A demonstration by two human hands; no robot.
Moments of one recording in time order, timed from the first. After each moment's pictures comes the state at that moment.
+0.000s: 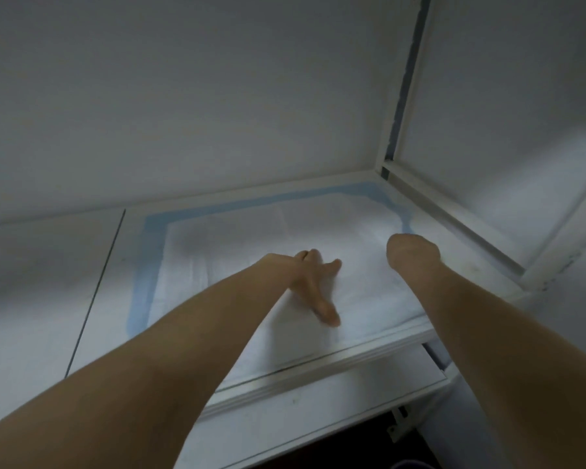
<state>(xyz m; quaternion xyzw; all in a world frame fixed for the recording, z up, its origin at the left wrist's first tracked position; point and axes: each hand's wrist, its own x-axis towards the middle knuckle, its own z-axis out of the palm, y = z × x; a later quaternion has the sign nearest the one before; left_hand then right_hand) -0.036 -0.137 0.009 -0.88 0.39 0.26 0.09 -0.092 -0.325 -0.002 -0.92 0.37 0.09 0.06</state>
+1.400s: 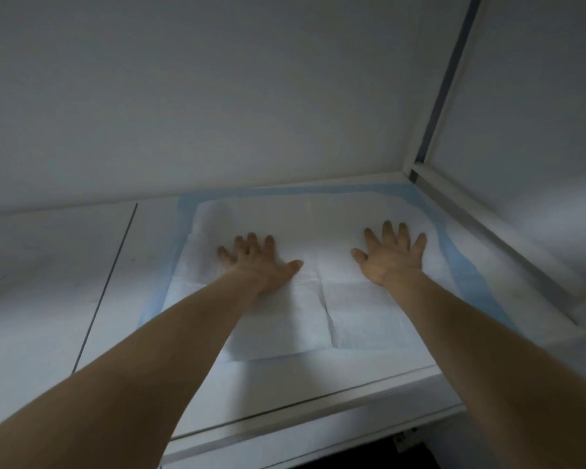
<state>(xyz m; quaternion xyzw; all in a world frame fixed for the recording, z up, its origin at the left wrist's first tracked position) 0.037 -0.079 -0.033 -0.98 0.13 0.14 -0.01 -0.030 -0.294 -0.030 -0.97 0.23 0.08 -0.03</state>
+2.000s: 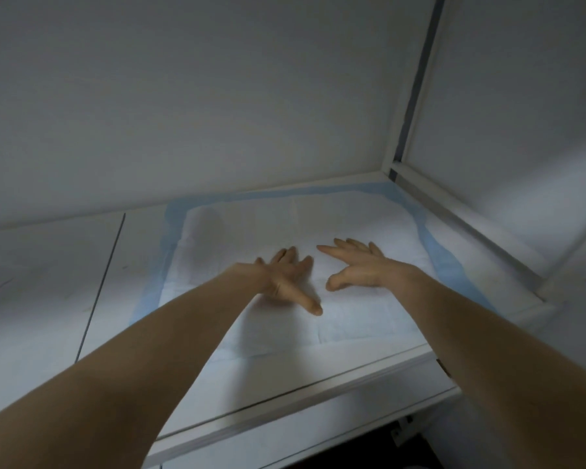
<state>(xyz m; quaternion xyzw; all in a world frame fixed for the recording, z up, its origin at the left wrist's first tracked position) 0.006 -0.102 -0.007 -0.90 0.34 0.28 0.02 -0.062 -0.280 -0.009 -0.97 0.06 0.16 0.20</state>
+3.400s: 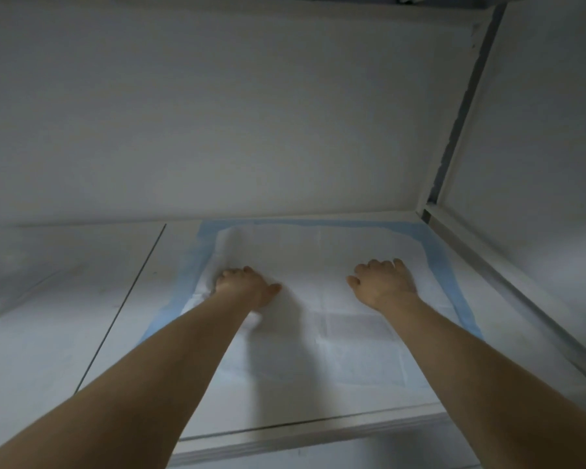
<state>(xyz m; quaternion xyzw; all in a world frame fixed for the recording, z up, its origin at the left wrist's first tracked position) 0.025 -0.060 -0.006 -0.99 0.01 0.15 0.01 -0.026 -0.282 -0.006 -0.99 0.09 0.05 -0.07</state>
